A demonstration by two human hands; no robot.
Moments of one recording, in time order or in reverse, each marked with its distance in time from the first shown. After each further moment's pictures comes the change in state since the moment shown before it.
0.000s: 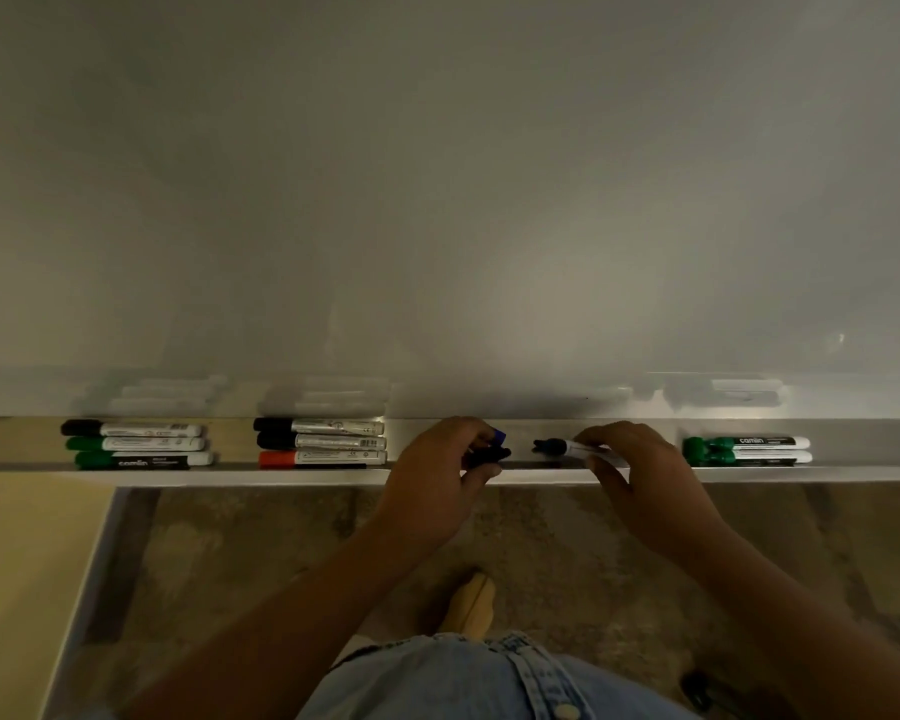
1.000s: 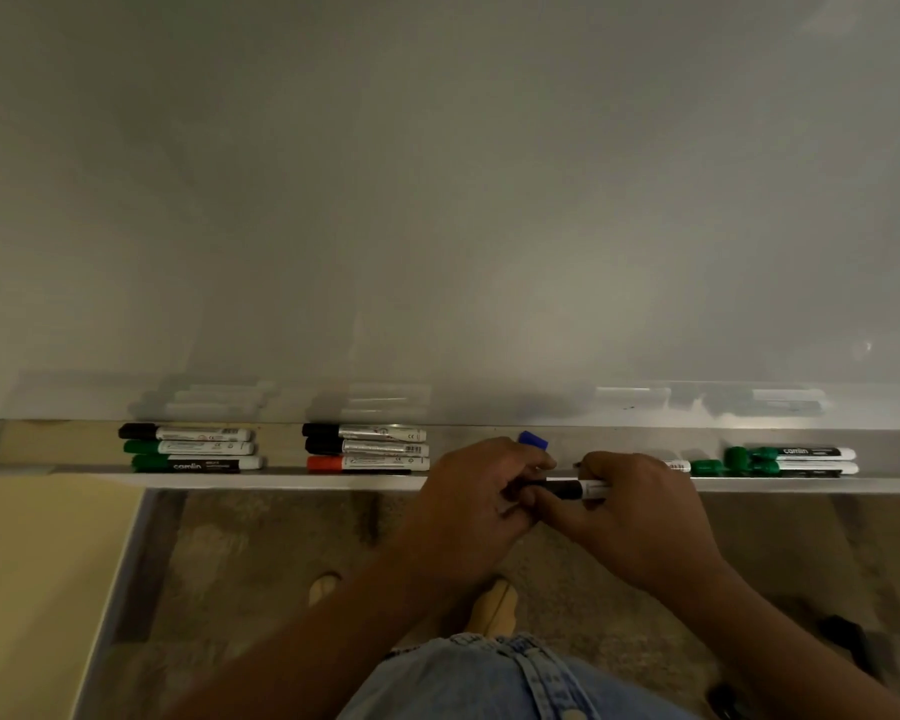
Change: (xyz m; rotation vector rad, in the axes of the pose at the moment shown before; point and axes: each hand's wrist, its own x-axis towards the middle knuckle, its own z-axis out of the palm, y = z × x) left_hand -0.026 0.025 -0.052 -0.075 -0.057 0.201; right_hand -0.005 -0.102 0.004 -0.099 0.047 0.072
